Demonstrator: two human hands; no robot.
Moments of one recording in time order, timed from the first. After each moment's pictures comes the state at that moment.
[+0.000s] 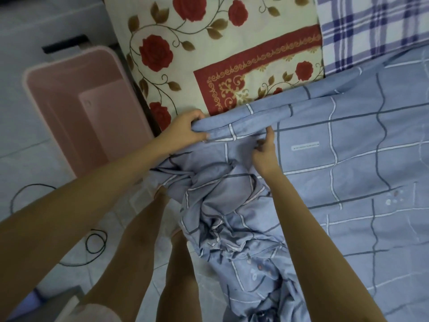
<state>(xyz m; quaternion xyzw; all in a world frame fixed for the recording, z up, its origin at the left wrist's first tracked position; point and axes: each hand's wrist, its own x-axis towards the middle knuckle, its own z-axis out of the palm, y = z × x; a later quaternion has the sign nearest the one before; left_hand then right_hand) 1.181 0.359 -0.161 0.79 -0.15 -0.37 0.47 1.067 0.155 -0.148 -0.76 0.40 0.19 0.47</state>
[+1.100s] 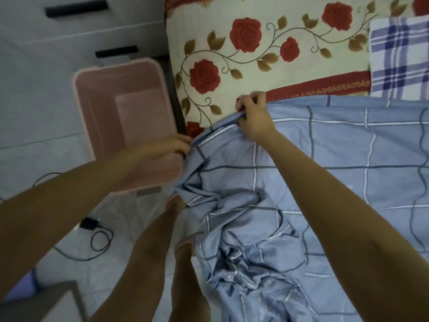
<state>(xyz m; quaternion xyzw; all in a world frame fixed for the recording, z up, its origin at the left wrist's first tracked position) 1.213 0.465 -0.196 0.63 0.10 -0.57 0.52 1.239 0.217 -0.167 -0.93 0.03 0.22 0.27</state>
